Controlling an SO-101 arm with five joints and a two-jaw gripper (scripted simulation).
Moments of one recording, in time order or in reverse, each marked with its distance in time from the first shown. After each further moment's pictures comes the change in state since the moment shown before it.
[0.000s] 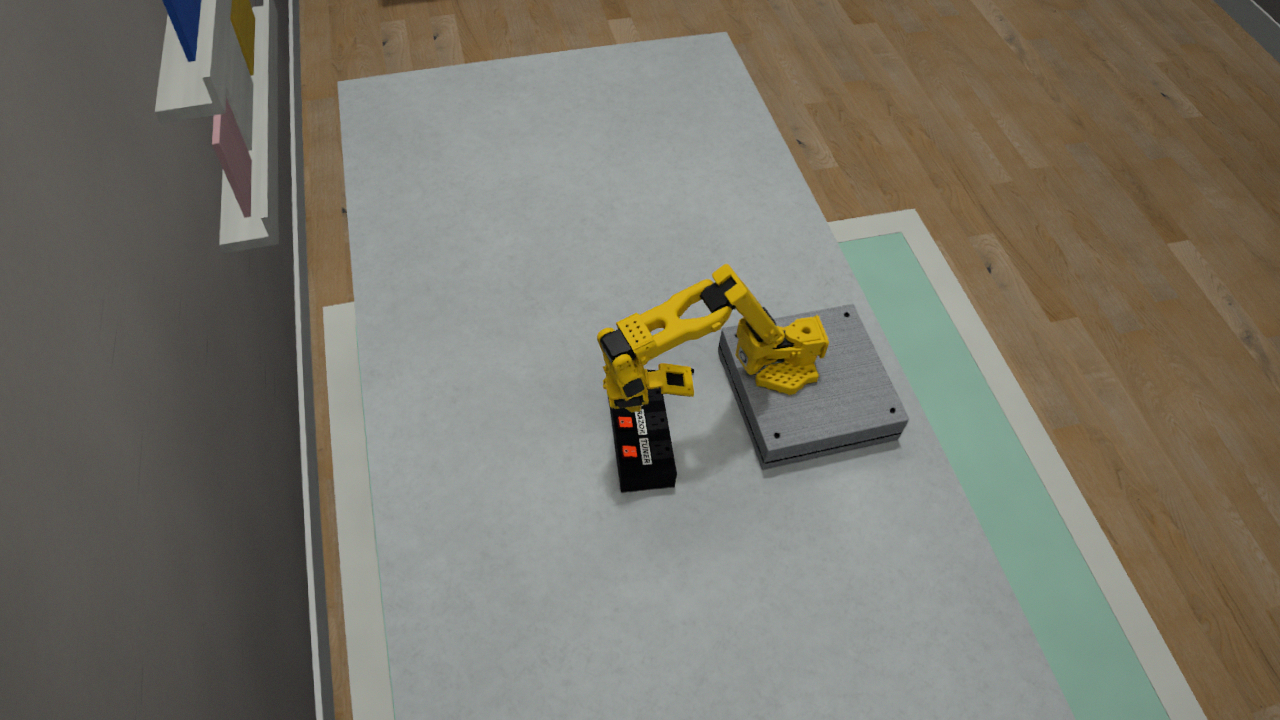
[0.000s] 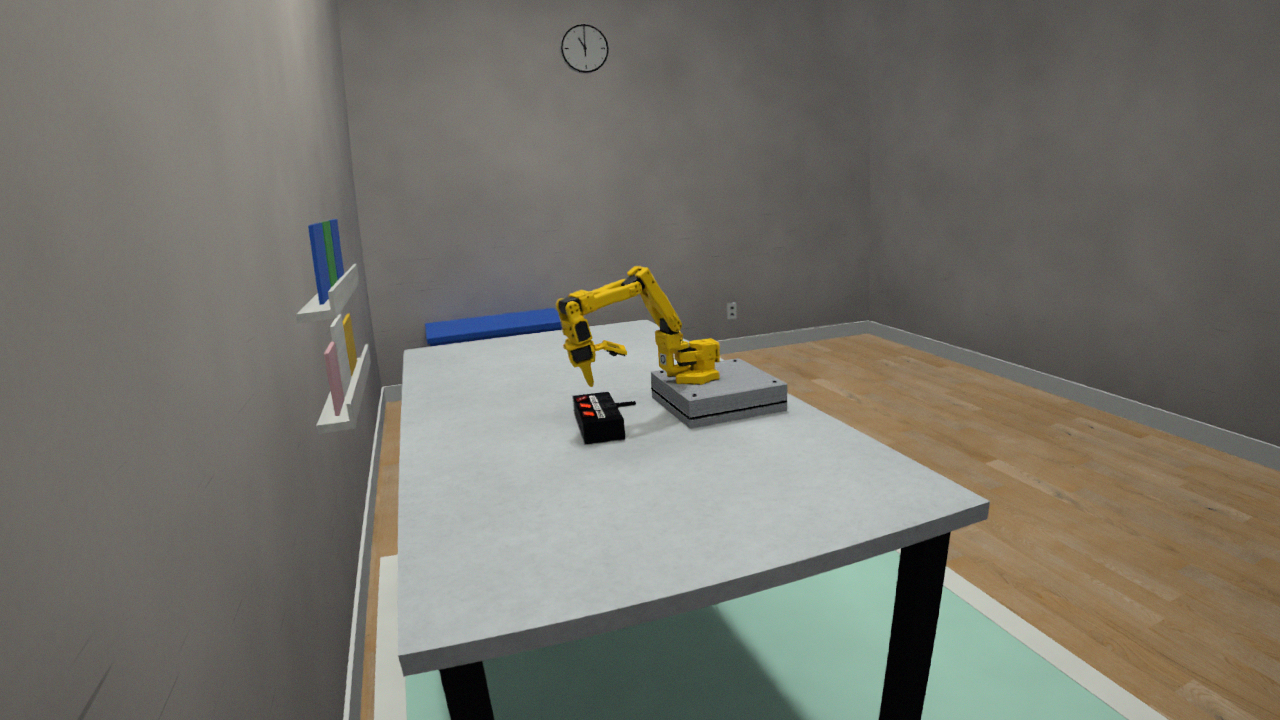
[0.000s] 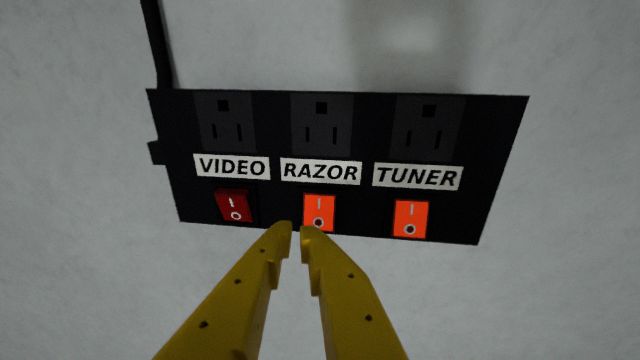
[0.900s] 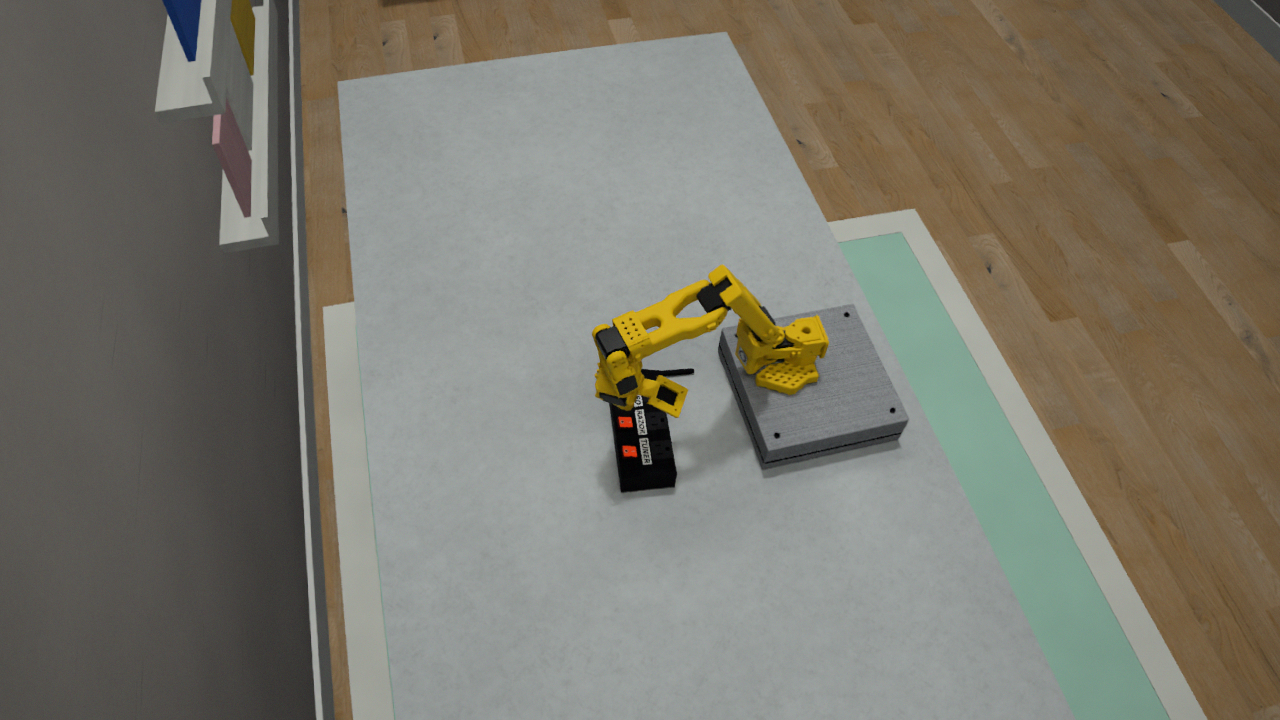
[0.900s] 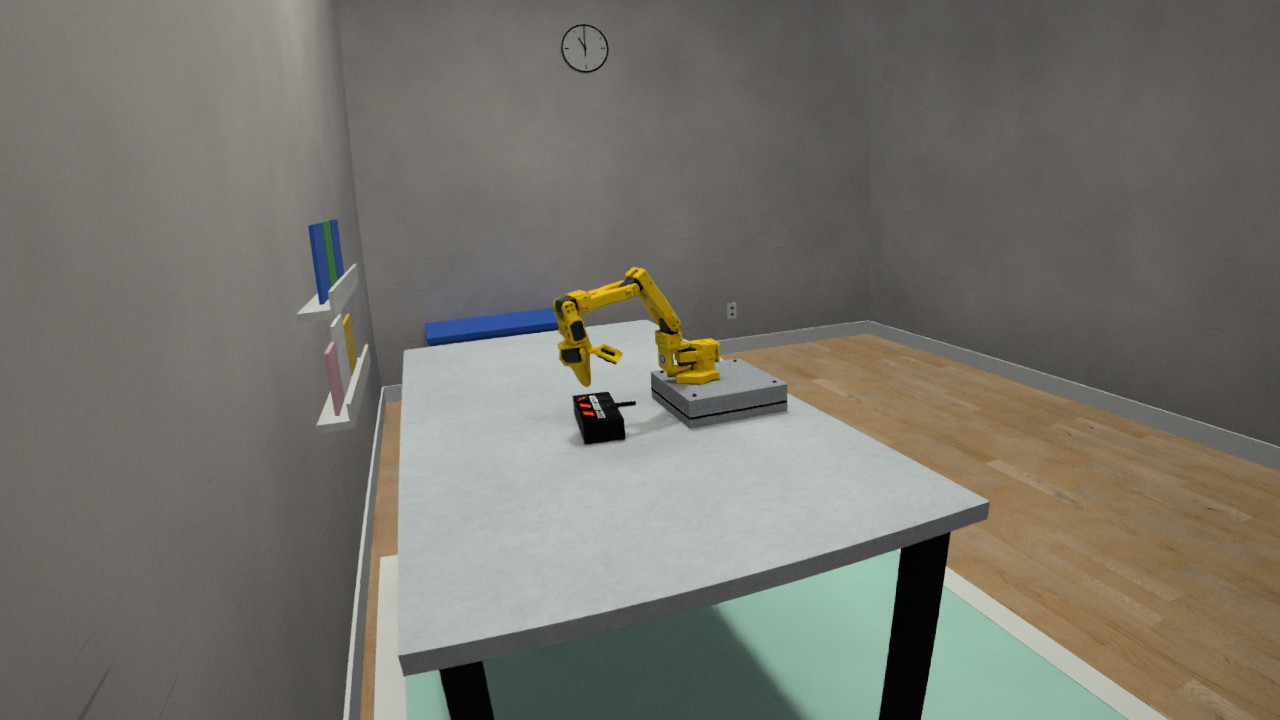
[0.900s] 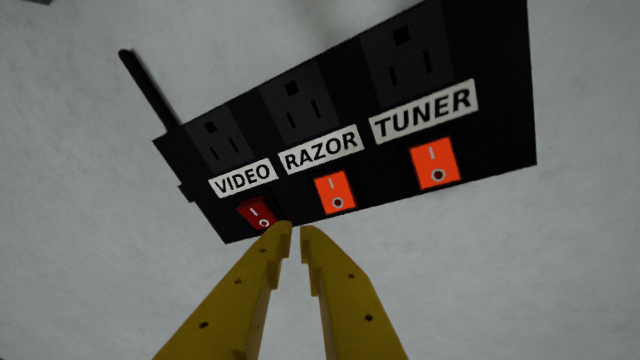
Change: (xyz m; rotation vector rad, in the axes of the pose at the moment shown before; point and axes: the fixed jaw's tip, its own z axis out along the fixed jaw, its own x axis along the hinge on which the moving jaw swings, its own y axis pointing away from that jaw) arm 0.006 0.002 -0.001 0.019 0.018 0.427
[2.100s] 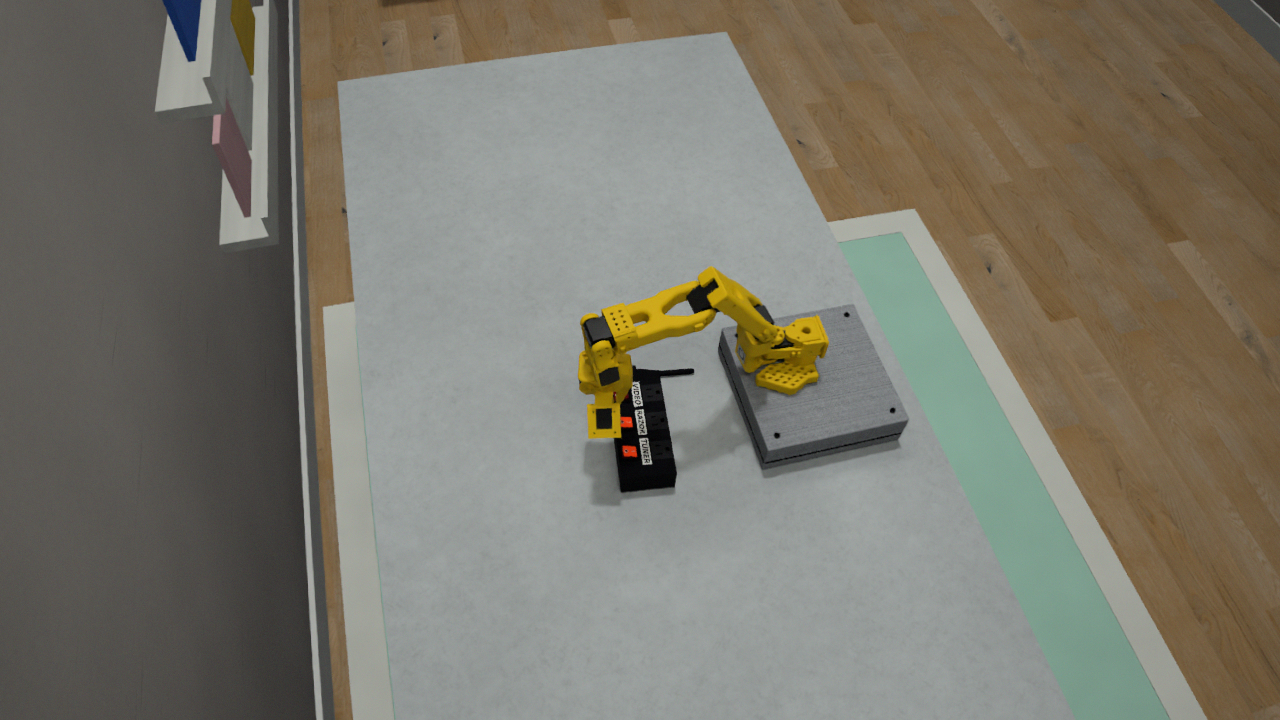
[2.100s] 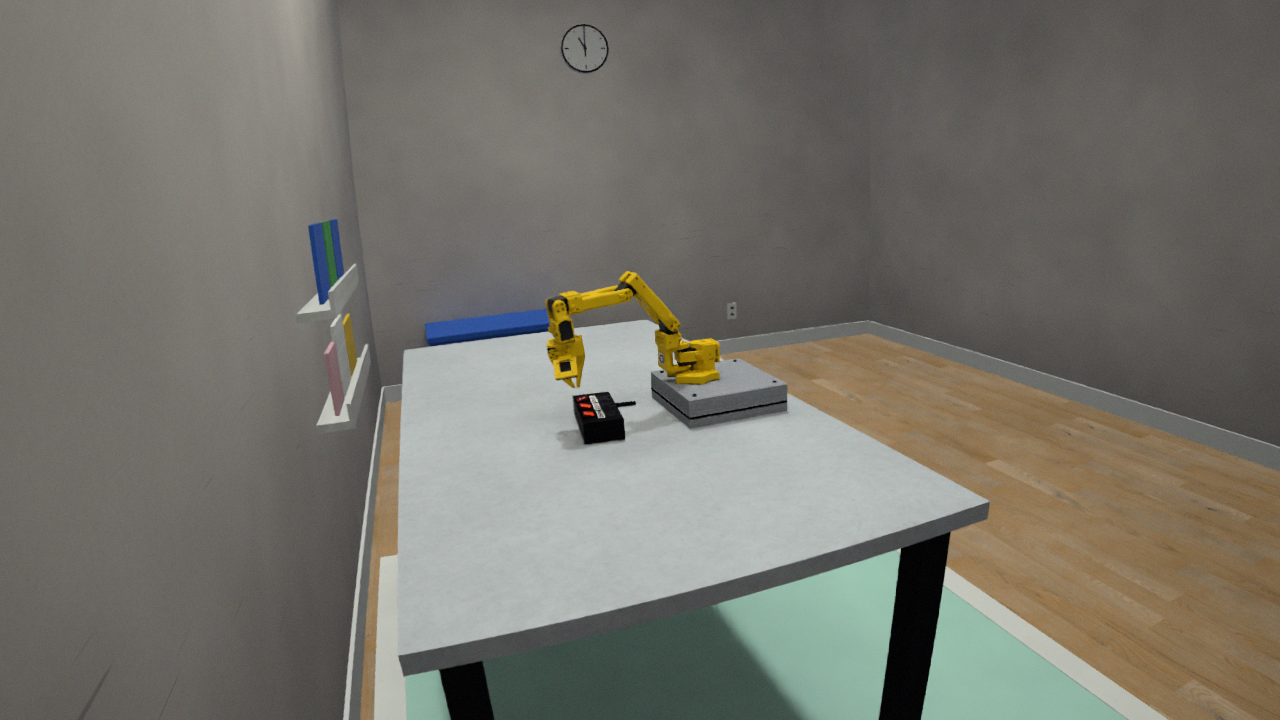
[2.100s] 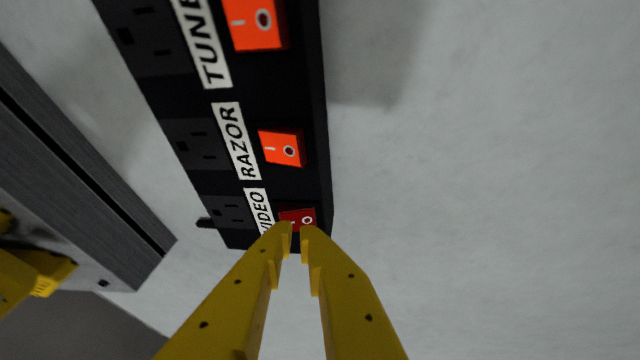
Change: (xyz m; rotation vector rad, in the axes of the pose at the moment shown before) arm 0.021 -0.006 -0.002 0.086 0.004 1.236
